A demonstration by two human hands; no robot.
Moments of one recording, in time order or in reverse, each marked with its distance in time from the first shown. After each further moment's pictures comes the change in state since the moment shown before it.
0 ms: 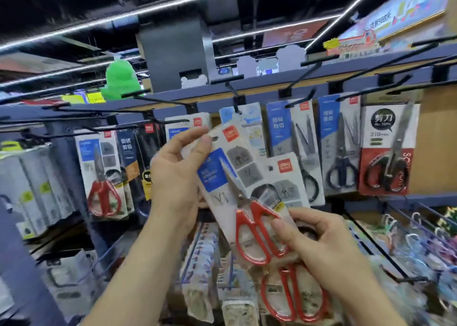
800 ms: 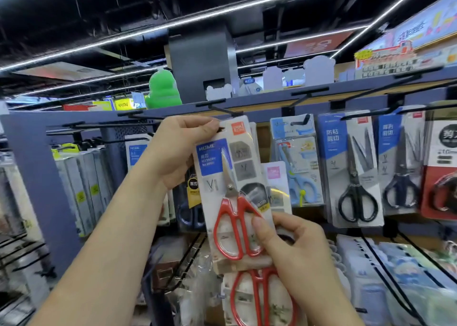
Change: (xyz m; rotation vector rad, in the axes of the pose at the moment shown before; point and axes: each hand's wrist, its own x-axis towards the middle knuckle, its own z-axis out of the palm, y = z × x) left_hand 0.074 0.069 -0.070 0.277 -0.177 -0.142; right_hand 0.031 -0.005 0.115 0.157 0.010 -0.024
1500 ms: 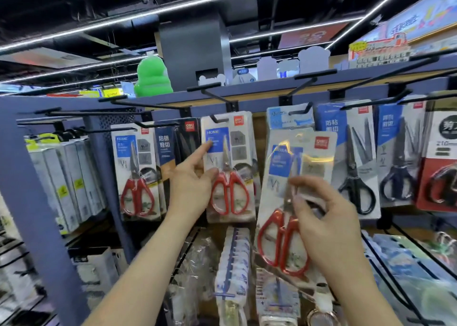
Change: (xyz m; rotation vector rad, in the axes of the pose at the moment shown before) left_hand 0.006 -0.115 0.003 0.335 0.200 0.176; right_hand 0.024 0.007 -0.033 -0.253 0.285 -0.139
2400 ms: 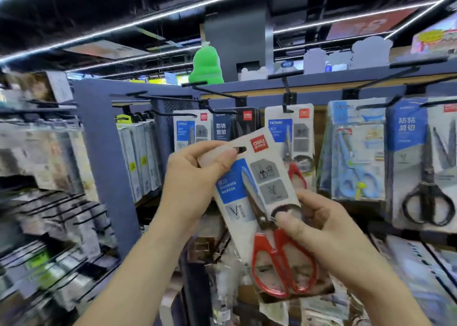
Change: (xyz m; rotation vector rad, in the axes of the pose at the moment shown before) left_hand -0.048 0.053 -0.085 -0.321 0.090 -0.072; right_hand -0.018 -0.018 0.045 0.281 -0.691 0.067
